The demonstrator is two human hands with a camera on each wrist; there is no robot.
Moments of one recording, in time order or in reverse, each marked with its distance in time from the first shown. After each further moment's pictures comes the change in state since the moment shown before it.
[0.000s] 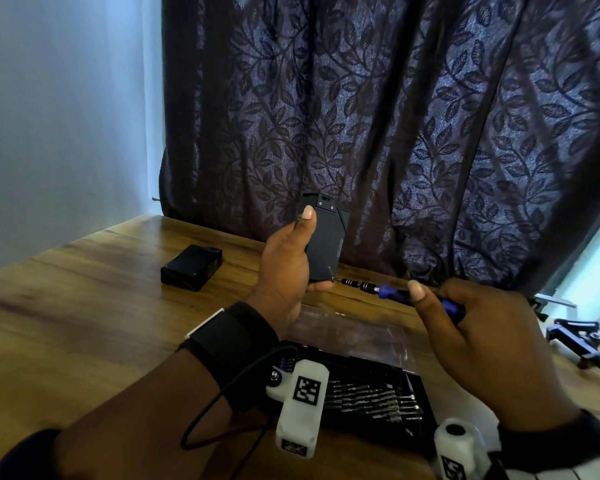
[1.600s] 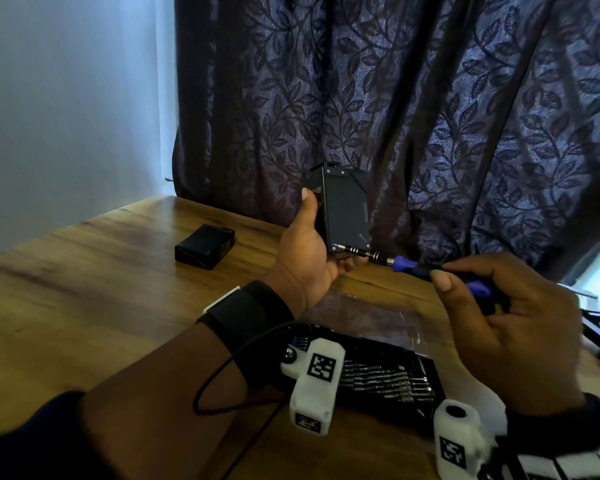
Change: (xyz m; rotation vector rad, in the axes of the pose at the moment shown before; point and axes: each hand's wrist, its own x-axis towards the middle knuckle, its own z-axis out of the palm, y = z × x) left_hand 0.003 -0.006 0.006 -0.309 -0.118 -0.180; right_hand -0.009 -0.015 0.001 0.312 0.228 -0.158
